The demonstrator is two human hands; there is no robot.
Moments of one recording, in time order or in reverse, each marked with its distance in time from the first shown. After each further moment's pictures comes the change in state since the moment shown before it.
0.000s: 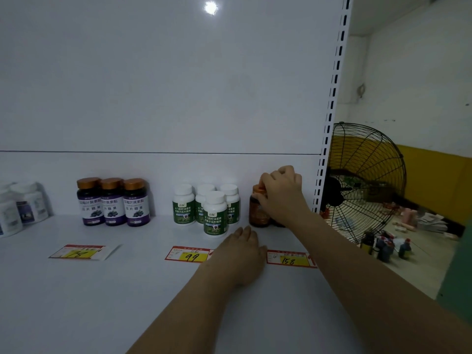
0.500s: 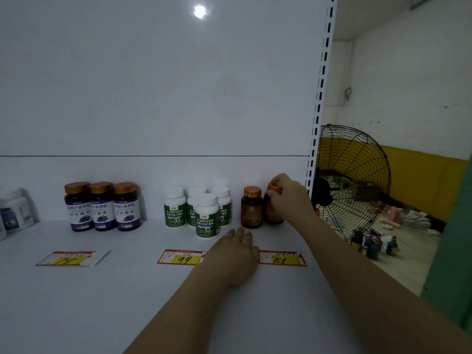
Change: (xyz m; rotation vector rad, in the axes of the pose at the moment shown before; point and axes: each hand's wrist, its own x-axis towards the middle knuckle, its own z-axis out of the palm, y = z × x) left_hand 0.000 0.002 -0.004 0.015 -0.026 0.006; right_hand -0.010 0.022 -0.018 0.416 -0.169 0.501
